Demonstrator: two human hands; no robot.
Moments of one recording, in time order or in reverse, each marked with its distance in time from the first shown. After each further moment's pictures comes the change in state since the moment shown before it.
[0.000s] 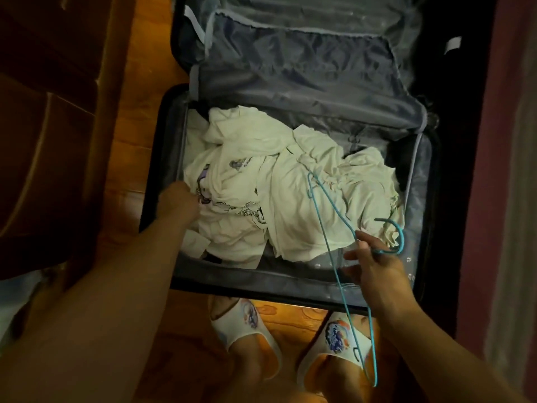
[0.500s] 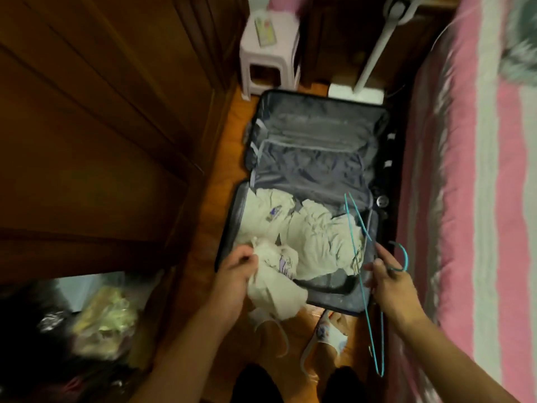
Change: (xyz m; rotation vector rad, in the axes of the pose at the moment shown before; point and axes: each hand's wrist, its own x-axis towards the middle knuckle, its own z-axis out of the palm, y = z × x) left_hand -0.425 0.030 -0.291 -0.919 -0.264 0.231; right_hand -0.234 -0.196 -0.158 -0.088 -0.103 -0.225
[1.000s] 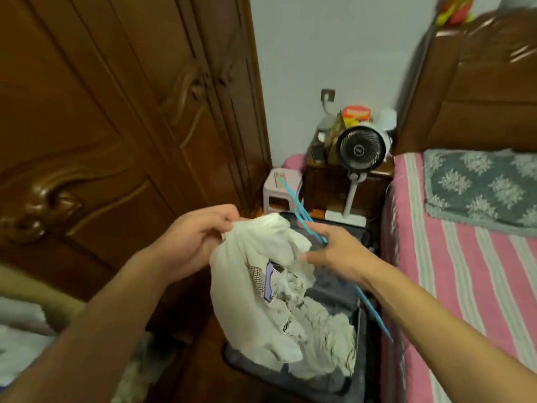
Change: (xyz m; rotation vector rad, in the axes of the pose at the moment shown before) left_hand -0.275 0.300 -0.046 -0.082 -0.381 0.467; right_hand -0.180 -0.296 -0.099 -0.288 -0.512 -0.760
